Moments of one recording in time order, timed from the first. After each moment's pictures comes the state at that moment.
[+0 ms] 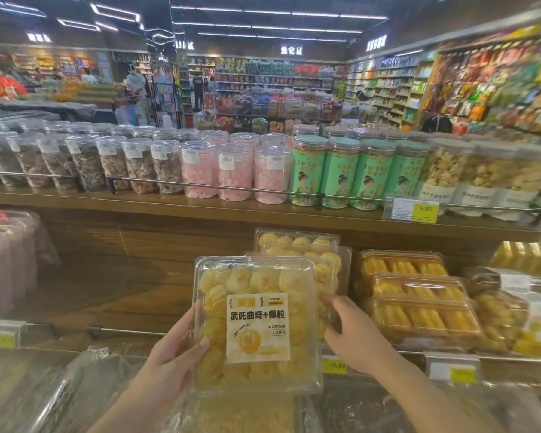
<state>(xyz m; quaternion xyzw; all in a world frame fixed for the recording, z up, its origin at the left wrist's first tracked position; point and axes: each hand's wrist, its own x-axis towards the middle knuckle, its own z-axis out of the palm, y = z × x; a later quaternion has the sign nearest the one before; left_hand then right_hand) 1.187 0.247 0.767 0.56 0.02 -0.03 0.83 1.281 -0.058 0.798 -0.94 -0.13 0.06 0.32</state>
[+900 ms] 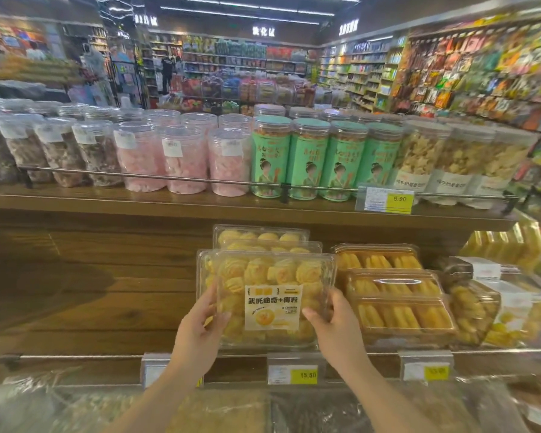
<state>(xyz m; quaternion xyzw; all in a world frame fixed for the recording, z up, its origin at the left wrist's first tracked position) 1.308 0.170 0.720 0.80 0.02 0.09 0.59 1.327 -0.077 0.754 -0.86 0.04 -0.04 0.50</state>
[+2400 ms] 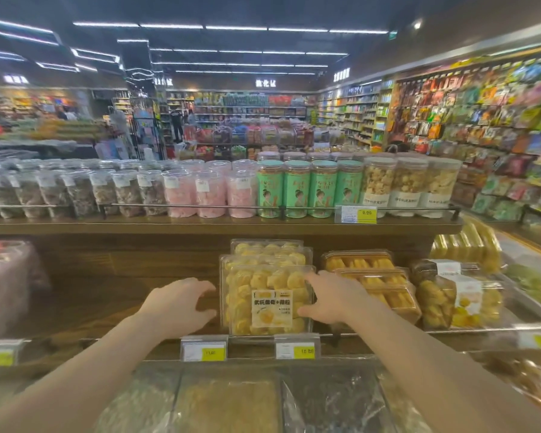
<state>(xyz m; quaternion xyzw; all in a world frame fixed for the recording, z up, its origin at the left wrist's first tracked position) 1.208 0.214 0.878 1.00 -0.03 0.01 0.05 1.246 -0.082 0.891 -0.99 -0.14 0.05 0.02</state>
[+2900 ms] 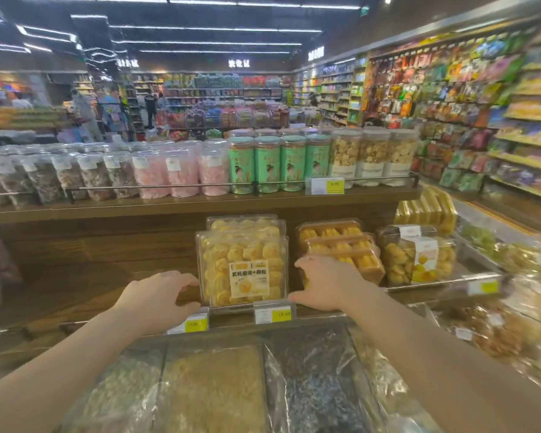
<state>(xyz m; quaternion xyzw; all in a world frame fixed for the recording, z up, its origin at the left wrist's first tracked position) 1.165 0.197 0.870 1.00 -0.07 0.00 0.01 1.193 -0.117 0.880 -0.99 -0.13 0.03 0.03</state>
